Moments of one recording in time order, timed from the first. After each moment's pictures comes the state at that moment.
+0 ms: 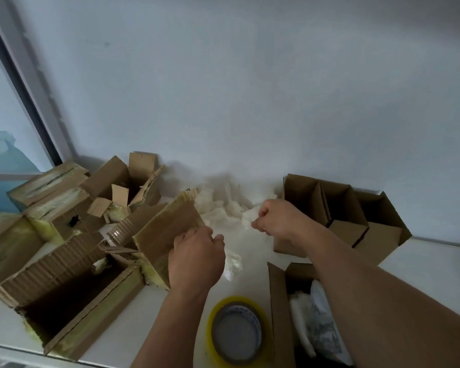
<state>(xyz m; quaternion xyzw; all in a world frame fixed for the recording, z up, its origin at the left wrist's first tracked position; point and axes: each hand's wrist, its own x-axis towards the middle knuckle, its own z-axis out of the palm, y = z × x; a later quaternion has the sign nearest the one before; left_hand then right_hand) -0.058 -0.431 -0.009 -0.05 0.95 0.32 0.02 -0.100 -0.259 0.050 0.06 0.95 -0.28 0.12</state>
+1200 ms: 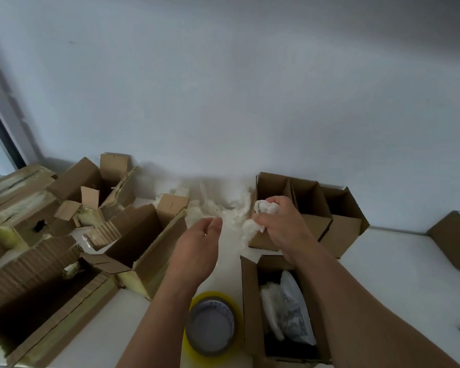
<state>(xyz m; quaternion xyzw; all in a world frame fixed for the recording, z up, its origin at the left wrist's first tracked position) -0.040 -0.396 0.018 -0.02 0.84 0.54 0.05 -0.046 -0.227 0.050 0.15 0.83 -0.53 -0.06</state>
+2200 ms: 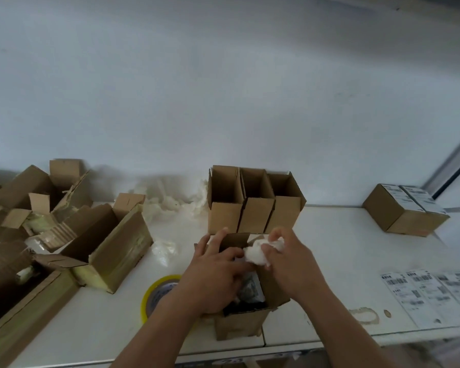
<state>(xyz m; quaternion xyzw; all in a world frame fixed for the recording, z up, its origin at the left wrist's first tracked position) 0.025 -0.333 0.000 0.44 0.89 0.11 0.02 0.092 -0.174 0.044 0.22 0.91 -0.35 -0.08</state>
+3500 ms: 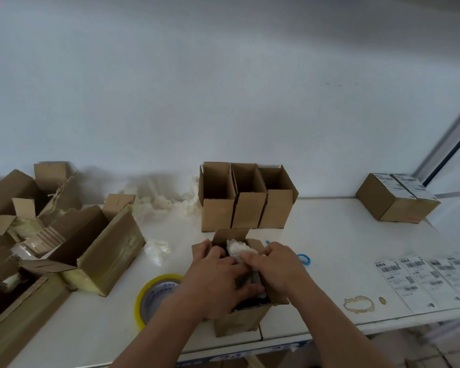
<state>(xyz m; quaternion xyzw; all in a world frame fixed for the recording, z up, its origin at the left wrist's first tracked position) 0.034 -0.319 -0.013 0.45 0.89 0.07 0.05 0.085 -0.164 0.008 0.29 0.89 -0.36 0.02</state>
